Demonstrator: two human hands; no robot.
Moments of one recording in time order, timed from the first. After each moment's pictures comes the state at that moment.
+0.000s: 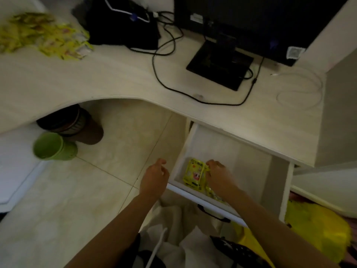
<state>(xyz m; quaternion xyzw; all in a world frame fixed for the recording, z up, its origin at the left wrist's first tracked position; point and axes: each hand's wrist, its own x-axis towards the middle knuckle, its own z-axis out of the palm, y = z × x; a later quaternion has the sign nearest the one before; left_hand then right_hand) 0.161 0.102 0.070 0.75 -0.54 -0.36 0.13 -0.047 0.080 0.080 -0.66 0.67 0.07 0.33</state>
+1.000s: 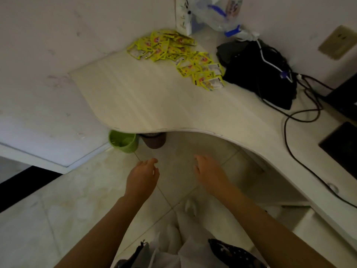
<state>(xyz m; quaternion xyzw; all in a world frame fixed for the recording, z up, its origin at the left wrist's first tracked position) 0.564 0.084 0.102 0.85 -0.49 -0.13 0.15 0.388 -0.032 0.130 -0.85 0.45 0.03 0.26</state>
